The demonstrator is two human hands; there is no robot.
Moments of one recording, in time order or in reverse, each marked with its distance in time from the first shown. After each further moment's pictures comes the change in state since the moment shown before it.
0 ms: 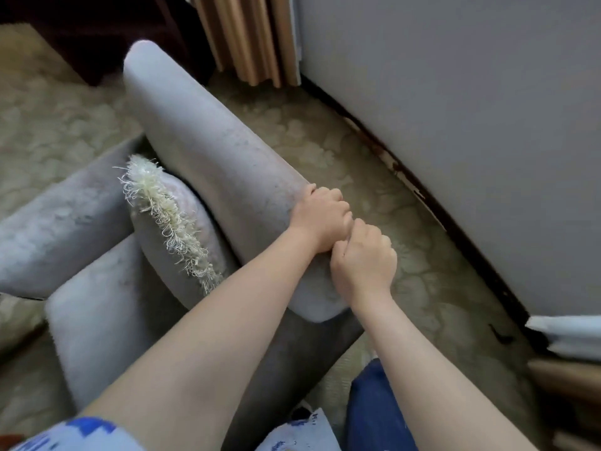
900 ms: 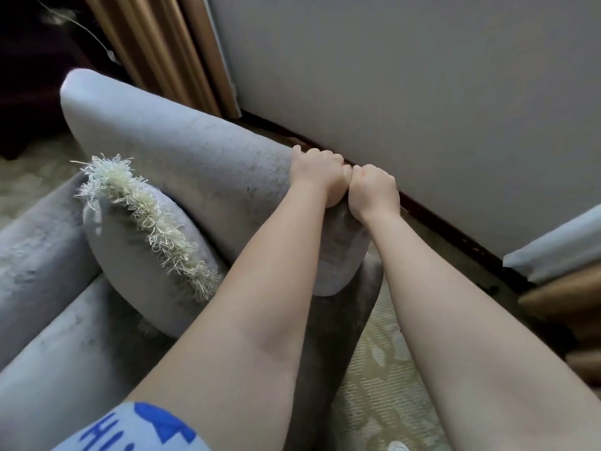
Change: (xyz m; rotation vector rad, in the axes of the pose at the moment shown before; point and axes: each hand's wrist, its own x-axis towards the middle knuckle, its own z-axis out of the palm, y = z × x) left_hand -0.020 0.009 0.015 0.068 0.072 0.062; right_hand -0.001 0.006 0.020 0.369 0.202 0.268
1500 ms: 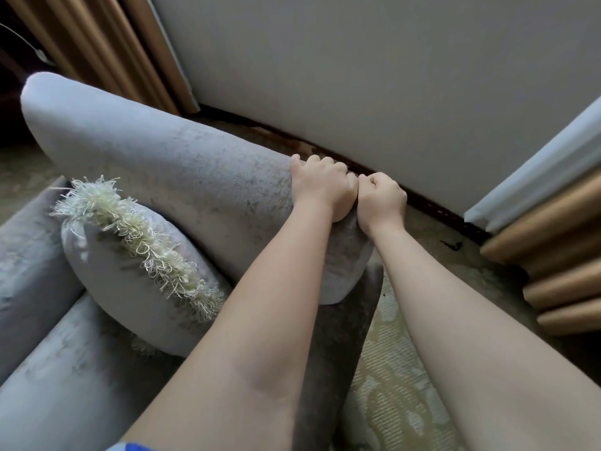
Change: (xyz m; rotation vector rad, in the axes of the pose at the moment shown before) left_hand -0.074 0.037 0.007 -0.092 0.065 0.100; right_hand -0.081 0.034 -0.018 0.146 0.221 0.172
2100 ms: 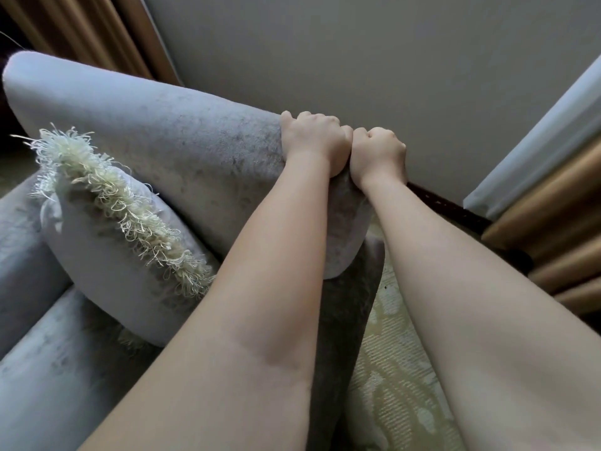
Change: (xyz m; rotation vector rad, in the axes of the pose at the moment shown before) left_hand -0.014 0.003 0.004 0.062 0.089 -0.034; right_hand -0.021 -0.001 -0.004 0.001 0.034 0.036
